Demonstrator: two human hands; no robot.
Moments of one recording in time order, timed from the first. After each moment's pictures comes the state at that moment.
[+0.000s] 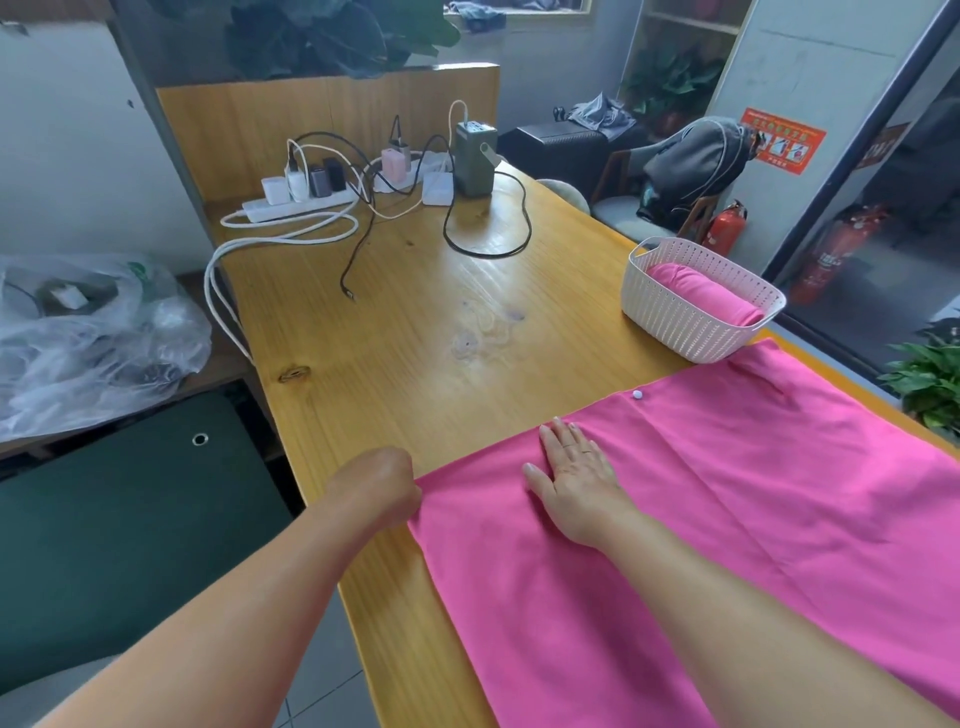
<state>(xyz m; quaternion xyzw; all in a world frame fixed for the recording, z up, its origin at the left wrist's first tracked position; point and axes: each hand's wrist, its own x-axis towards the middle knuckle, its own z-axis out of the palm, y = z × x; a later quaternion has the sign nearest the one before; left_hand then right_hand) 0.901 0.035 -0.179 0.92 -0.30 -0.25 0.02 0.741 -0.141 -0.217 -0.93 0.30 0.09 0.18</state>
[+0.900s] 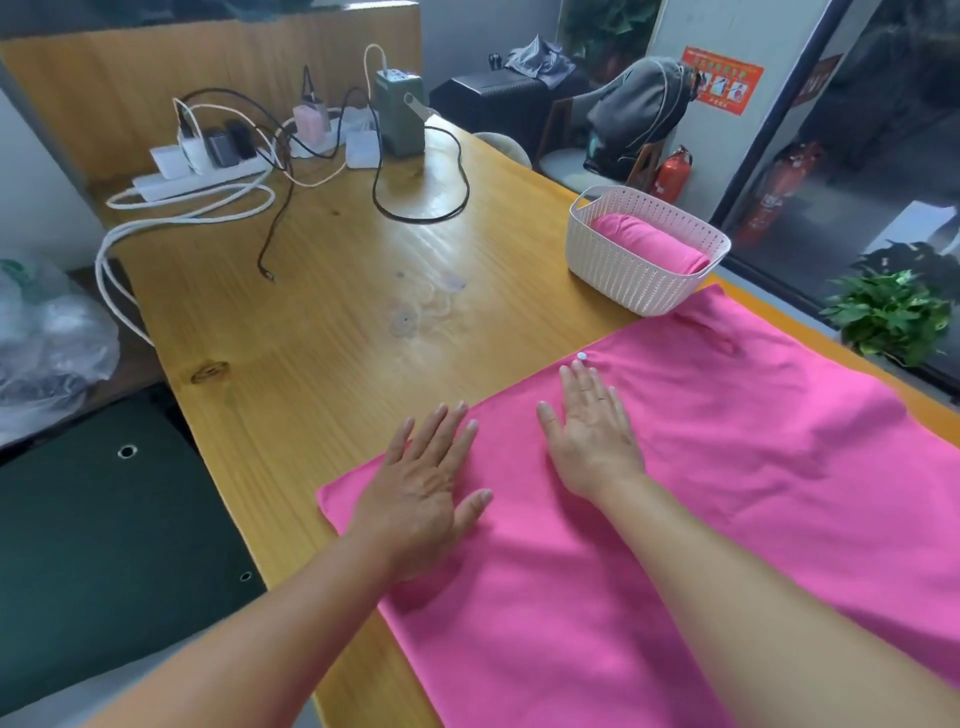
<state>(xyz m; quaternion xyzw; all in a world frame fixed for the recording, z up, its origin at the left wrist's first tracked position) 0.846 -0.005 -0.228 0.81 -0.58 -0.08 0.05 0.718 -0.187 -0.222 -0.90 0.42 -0.01 0.15</state>
